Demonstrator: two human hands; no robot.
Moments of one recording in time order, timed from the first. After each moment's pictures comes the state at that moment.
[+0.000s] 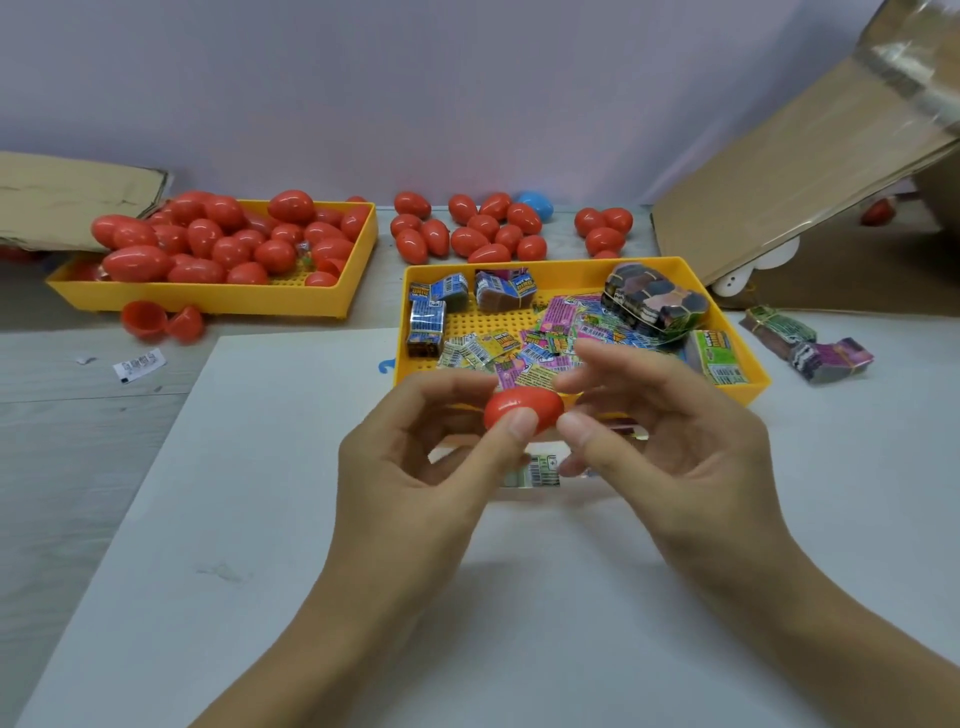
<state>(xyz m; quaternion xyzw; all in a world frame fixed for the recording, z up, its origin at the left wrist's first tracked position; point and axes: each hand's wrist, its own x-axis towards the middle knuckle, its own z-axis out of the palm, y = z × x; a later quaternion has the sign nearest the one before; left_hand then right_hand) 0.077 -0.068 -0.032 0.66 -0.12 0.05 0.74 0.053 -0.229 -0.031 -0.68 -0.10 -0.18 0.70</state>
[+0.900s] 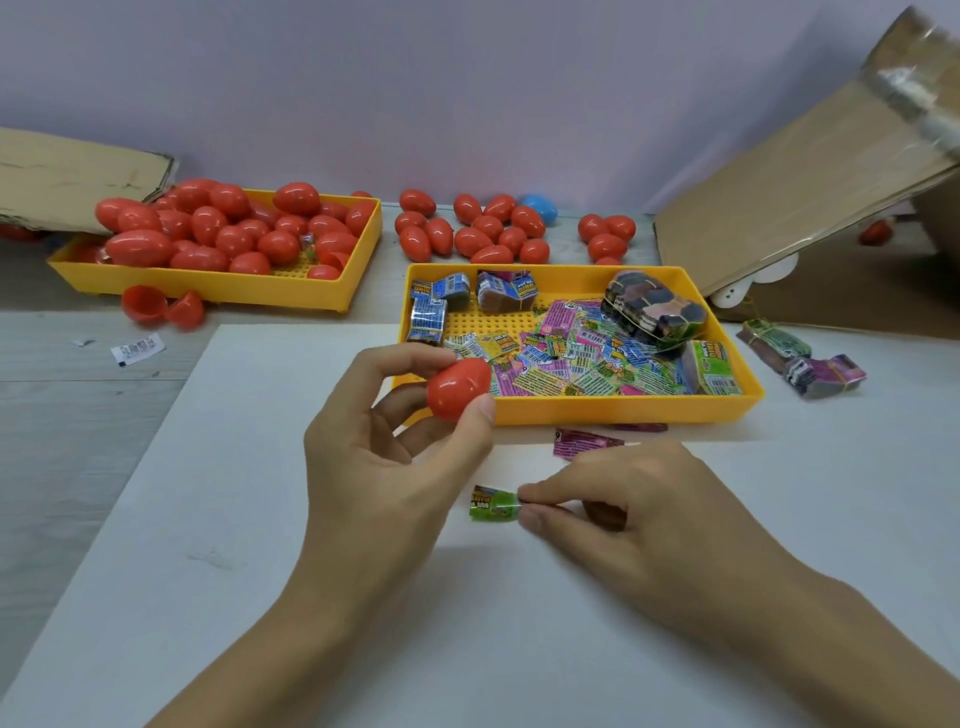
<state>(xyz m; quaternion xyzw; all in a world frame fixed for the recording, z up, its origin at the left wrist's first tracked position) 0.085 -0.063 -0.035 0.65 -0.14 0.15 0.73 0.046 -0.244 -0.026 -0.94 -0.18 -0.06 0.28</state>
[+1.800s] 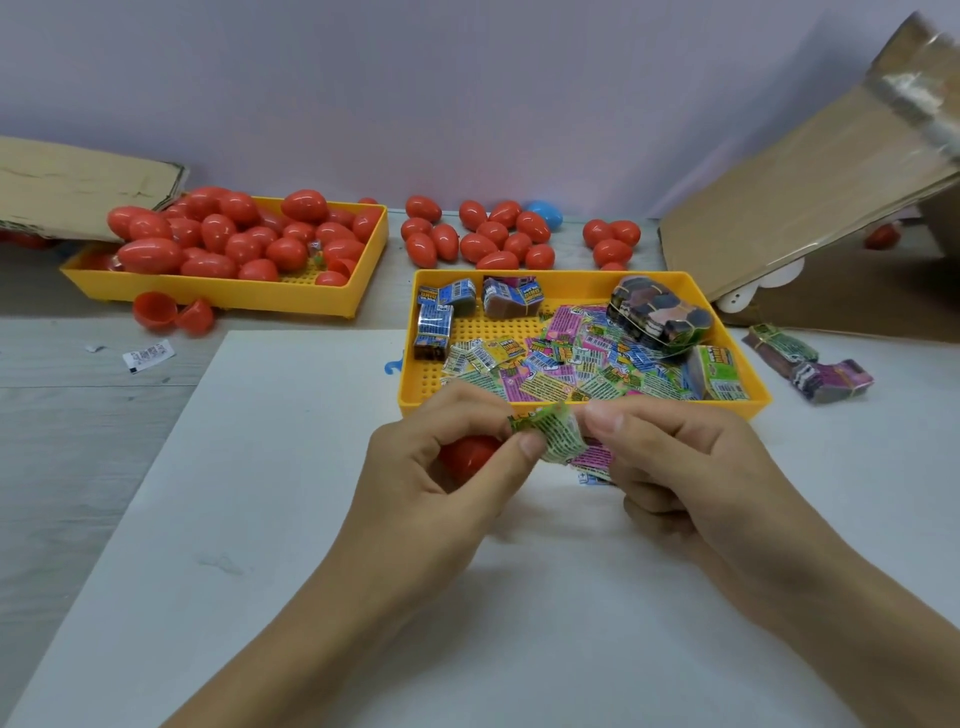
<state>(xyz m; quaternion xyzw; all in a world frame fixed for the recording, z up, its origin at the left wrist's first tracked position) 0.085 -0.065 -0.038 0.71 -0.20 0.02 0.68 0.051 -0.243 -0.002 -0.70 0.01 0.05 0.71</state>
